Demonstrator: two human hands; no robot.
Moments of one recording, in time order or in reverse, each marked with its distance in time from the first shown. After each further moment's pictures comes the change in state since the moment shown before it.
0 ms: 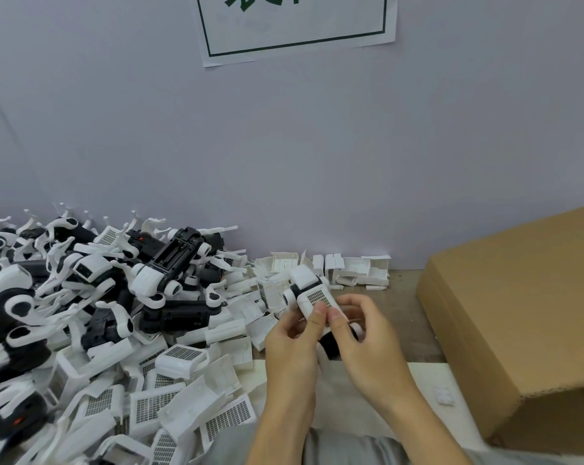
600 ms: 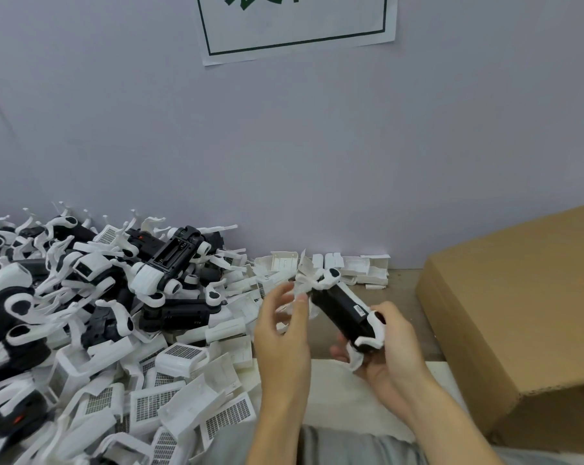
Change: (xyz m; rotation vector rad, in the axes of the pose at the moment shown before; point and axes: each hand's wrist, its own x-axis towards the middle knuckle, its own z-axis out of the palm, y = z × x) left_hand -0.001 0.008 -0.003 0.131 0.174 0.240; right_hand 0.008 -0.007 -0.014 0.663 0.052 0.630
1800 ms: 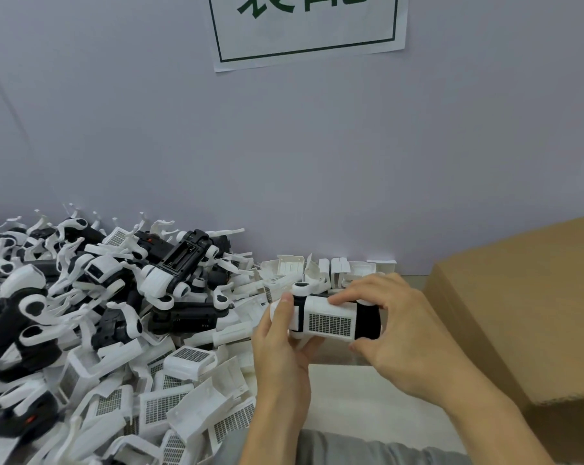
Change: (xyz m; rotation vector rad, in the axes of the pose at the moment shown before) left_hand 0.008 0.008 -0.008 -0.450 -0.105 -0.223; right_hand -0.025 -0.042 0.002 -1.279 -0.259 -0.948
